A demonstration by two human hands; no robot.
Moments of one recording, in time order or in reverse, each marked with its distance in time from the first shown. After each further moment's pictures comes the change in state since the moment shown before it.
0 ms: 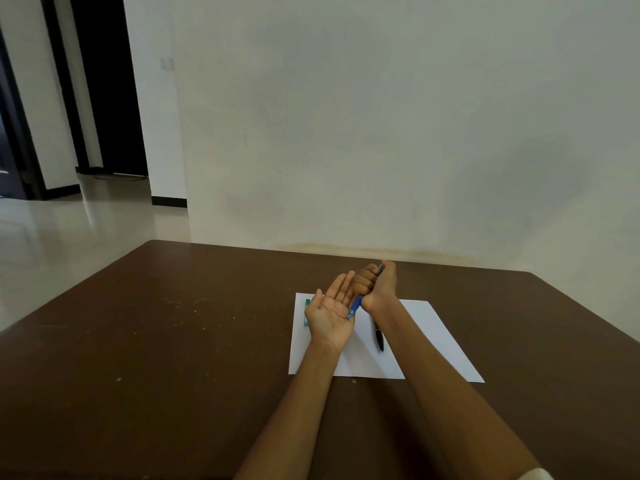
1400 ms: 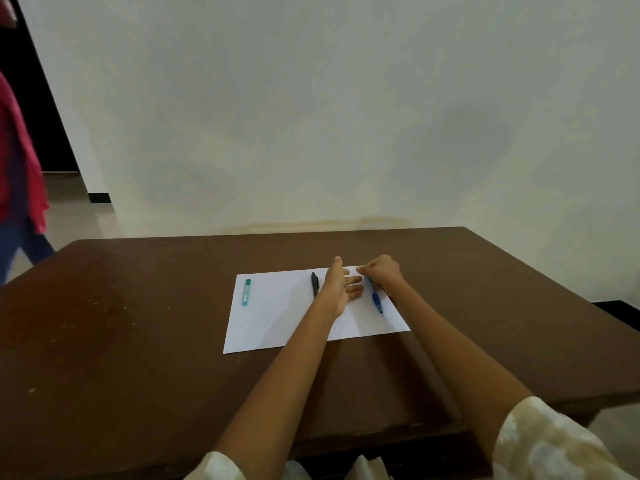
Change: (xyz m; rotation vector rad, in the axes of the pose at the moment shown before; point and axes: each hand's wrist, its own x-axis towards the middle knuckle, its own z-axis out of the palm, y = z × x) left_hand 0.011 -0.089 0.077 0.765 0.129 -0.283; right_hand 0.007 -0.084 -0.120 -1.543 0.385 -0.221
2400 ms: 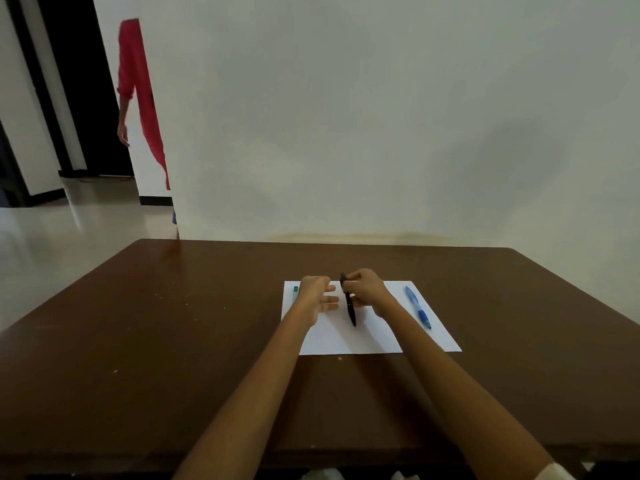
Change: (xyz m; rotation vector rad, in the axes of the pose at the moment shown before) left_hand -0.033 0.040 -0.105 0.173 0.261 0.080; right_hand -0.064 -0.079 0.060 0.170 -0.258 -0.181
